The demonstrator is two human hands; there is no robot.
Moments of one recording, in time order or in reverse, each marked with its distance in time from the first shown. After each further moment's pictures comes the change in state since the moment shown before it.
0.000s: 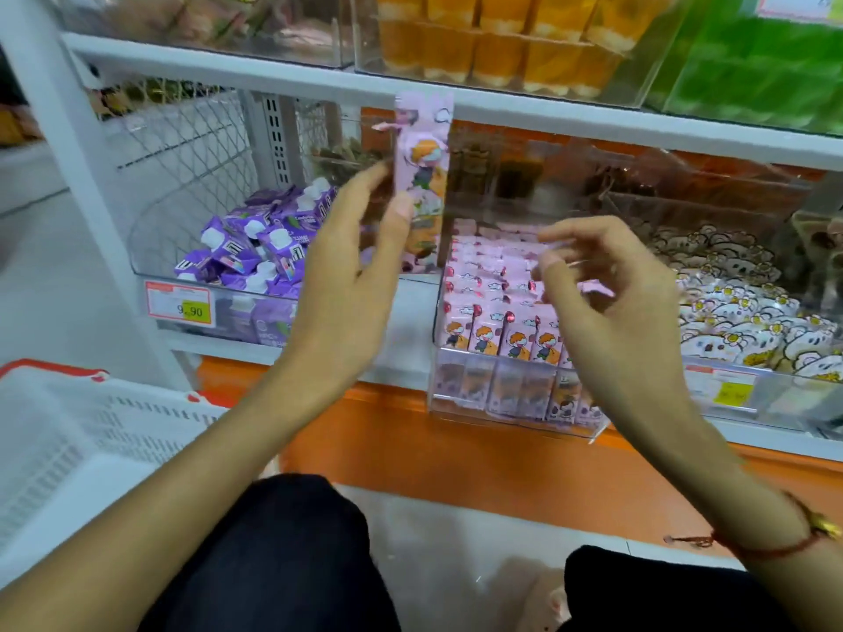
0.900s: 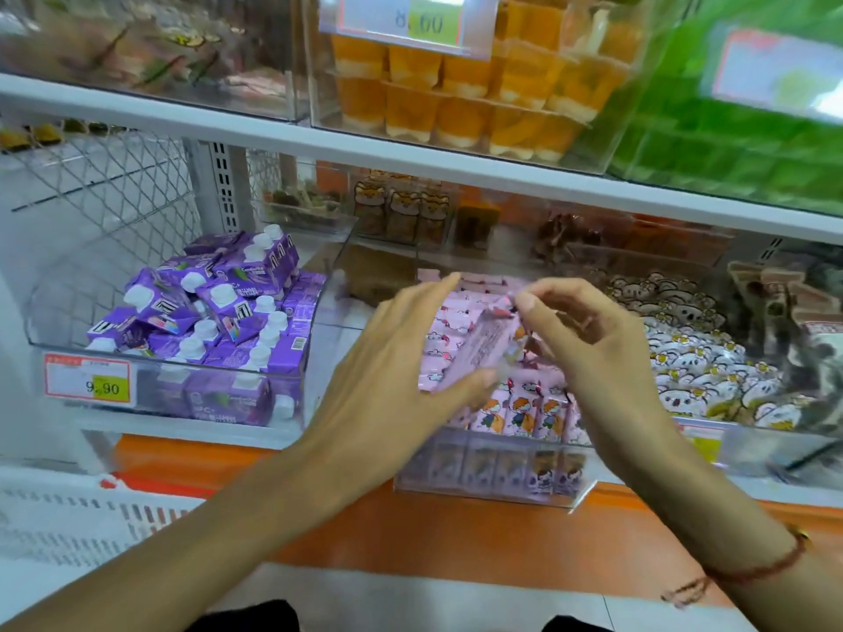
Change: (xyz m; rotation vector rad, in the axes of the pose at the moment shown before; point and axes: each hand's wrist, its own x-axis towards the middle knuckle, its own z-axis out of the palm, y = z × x) left_hand 0.002 -0.037 0.035 0.244 -0.358 0.069; right_hand 0.030 0.031 0.001 0.213 -0.023 0.249
